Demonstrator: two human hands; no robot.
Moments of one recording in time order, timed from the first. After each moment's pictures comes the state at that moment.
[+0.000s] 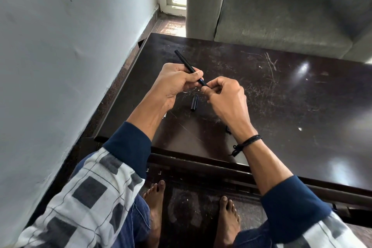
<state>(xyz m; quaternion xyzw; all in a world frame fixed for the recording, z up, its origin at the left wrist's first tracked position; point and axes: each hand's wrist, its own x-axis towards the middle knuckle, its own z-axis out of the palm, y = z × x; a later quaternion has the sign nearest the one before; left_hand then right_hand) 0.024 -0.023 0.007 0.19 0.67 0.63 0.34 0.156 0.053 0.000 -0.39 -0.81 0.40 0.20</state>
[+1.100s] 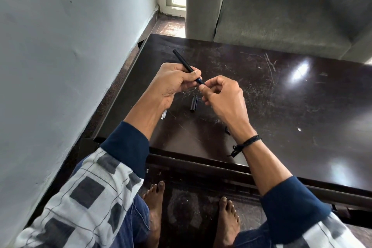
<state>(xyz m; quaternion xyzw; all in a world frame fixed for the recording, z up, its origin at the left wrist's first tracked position) 0.021 -0.026 0.010 0.20 0.66 0.64 0.34 0.153 0.053 -0.002 -0.37 -0.79 0.45 0.22</state>
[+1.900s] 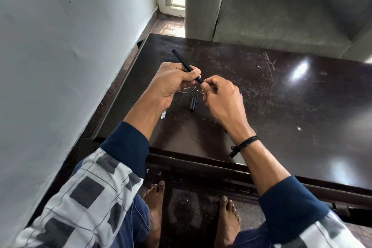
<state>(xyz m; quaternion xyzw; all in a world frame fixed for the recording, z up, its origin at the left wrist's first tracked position) 0.022 -0.025 0.012 0.20 0.66 0.64 0.34 0.153 0.053 -0.007 -0.35 -0.84 0.36 0.22</state>
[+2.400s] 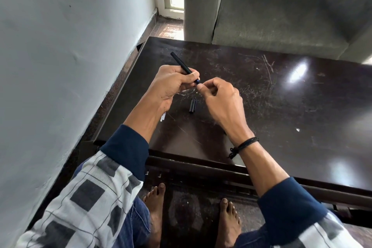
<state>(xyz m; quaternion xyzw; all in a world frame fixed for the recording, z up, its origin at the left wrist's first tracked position) 0.022 -0.025 0.012 0.20 0.66 0.65 0.34 0.154 0.053 -0.003 -0.37 -0.83 0.36 0.21</state>
